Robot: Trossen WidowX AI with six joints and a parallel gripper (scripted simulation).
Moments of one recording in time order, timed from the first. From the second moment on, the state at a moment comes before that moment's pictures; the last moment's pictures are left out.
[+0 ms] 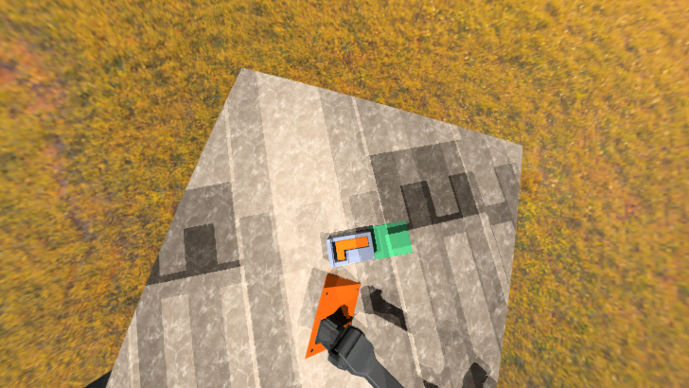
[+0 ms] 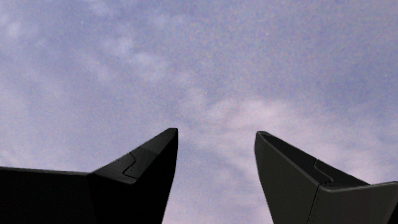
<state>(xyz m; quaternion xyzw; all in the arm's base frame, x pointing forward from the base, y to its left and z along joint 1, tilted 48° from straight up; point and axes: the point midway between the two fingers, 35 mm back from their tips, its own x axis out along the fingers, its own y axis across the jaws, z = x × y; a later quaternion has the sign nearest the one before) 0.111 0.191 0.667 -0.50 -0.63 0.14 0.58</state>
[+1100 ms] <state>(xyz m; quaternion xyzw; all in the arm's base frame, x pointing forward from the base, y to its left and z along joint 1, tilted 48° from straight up) 0.298 0.210 0.098 -0.32 0.53 0.19 0.76</state>
